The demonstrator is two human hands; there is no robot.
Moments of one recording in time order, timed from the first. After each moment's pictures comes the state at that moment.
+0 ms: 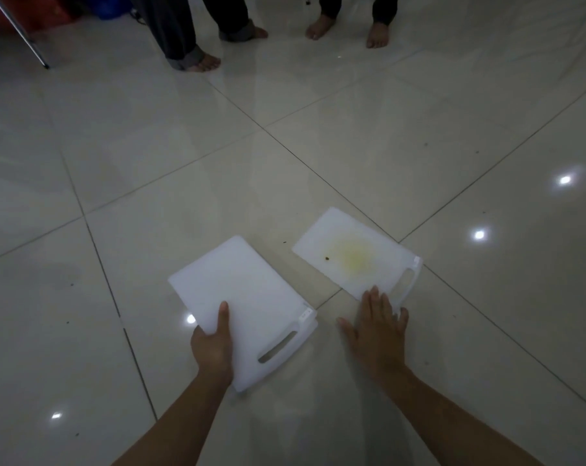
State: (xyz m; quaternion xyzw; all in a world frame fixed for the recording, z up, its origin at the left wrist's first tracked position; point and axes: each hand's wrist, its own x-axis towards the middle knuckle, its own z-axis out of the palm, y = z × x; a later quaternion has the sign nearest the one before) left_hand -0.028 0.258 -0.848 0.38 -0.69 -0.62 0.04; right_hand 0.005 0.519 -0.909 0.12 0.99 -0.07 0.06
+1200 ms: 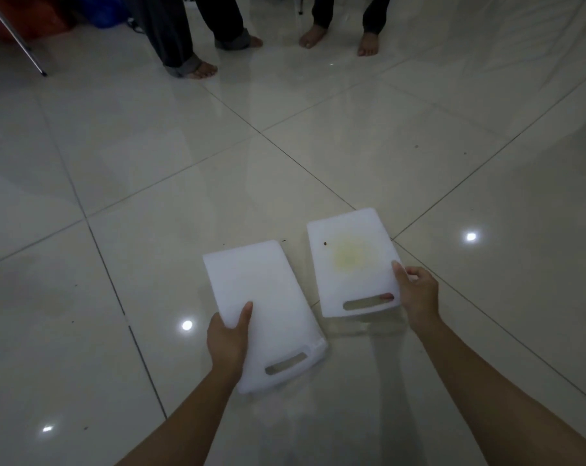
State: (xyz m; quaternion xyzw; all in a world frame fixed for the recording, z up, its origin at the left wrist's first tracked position) left_hand -0.018 0.257 -0.851 0.27 -0.78 -0.56 -0.01; right_hand -0.028 0.573 -0.835 0.38 0.73 -0.55 -0.11
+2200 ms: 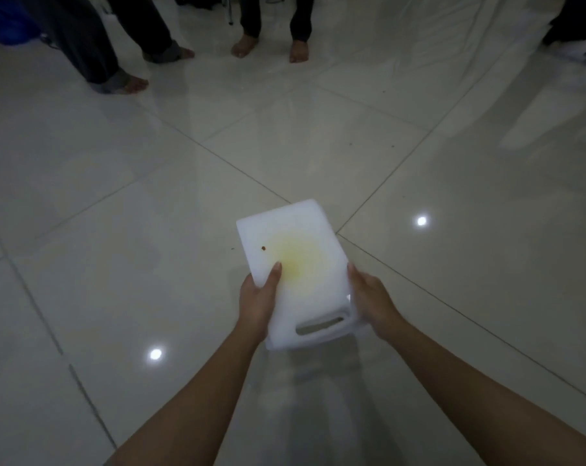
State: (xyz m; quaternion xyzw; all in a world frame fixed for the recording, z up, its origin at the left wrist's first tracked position) left_hand -0.040 0.387 -0.789 0.10 -0.71 -0.68 -0.18; right_hand 0.025 0.566 -0.775 0.33 0.76 -0.56 0.01
